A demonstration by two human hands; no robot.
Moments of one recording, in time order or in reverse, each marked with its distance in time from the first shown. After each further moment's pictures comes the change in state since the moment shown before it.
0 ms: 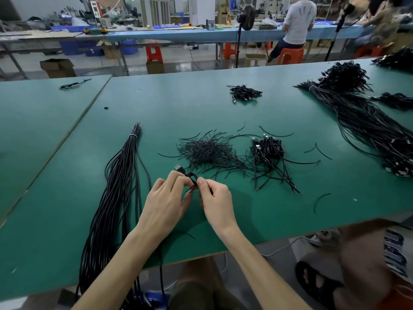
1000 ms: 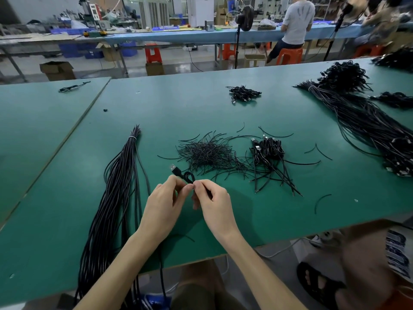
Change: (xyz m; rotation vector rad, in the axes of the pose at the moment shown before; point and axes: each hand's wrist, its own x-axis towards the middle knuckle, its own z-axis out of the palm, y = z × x) left_hand -0.001 -0.002 0.003 -0.405 -0.122 -0.417; right_hand -0.006 -0.004 -0.001 0.085 -0.066 -0.031
